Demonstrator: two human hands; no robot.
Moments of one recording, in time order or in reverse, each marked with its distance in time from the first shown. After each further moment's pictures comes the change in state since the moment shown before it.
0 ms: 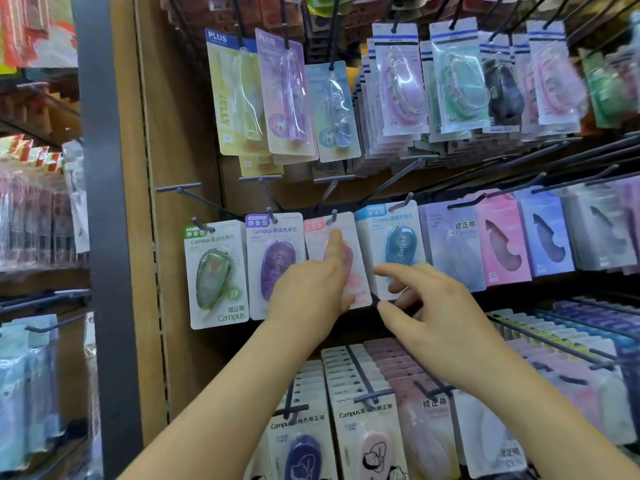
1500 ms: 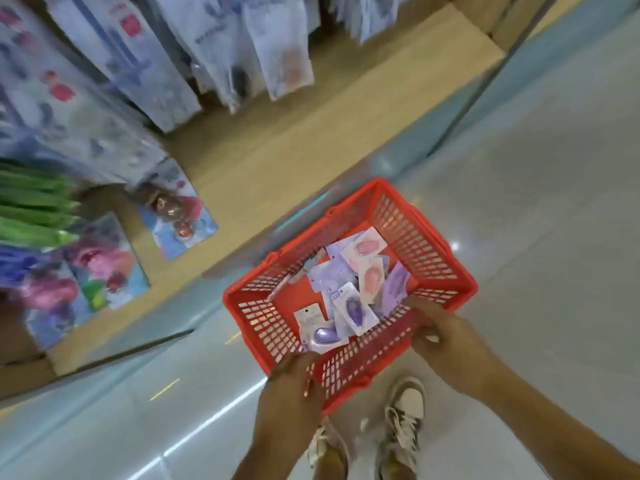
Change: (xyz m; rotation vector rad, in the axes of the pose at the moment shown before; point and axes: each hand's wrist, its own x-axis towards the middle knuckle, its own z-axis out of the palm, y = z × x) left_hand -0.882 0.423 0.370 -0.820 -1.576 -0.208; right_hand -0.955 0.307 0.072 0.003 -0.649 1.569
